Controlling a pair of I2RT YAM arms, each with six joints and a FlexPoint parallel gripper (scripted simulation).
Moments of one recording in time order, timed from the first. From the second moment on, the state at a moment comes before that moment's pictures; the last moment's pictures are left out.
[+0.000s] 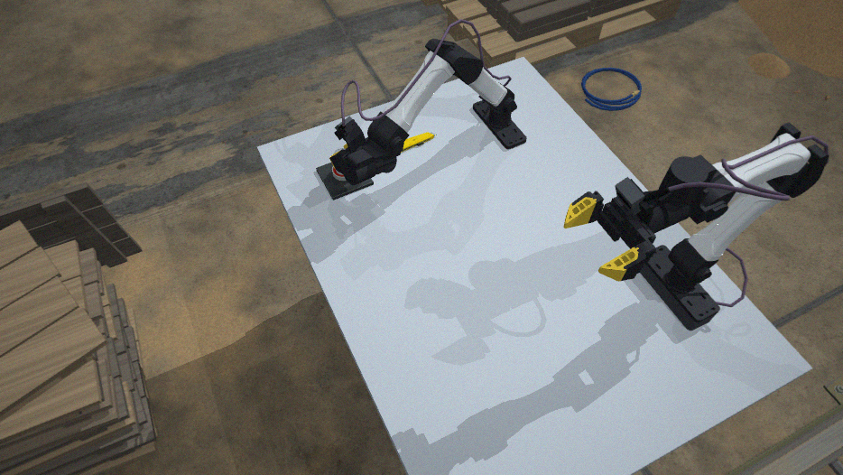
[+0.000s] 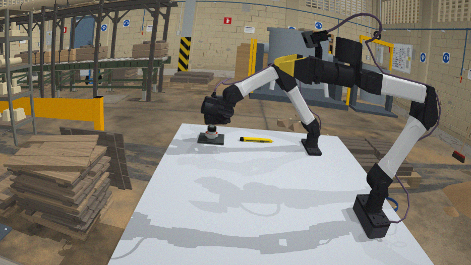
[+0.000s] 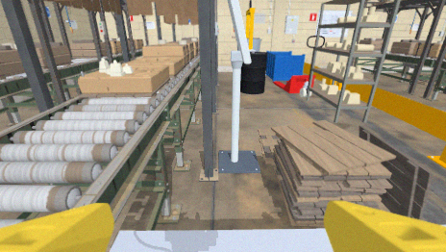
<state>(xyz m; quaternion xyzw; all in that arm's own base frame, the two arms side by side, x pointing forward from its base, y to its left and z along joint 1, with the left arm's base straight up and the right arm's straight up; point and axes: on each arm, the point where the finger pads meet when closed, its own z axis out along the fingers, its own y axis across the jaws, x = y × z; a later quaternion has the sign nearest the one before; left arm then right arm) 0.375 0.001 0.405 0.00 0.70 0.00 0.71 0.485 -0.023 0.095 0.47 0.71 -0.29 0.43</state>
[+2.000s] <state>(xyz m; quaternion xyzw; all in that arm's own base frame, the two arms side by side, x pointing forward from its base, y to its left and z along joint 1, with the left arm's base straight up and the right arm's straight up) 0.375 0.001 0.405 0.00 0.70 0.00 0.71 0.485 -0.024 0.093 0.47 0.71 -0.30 0.44</state>
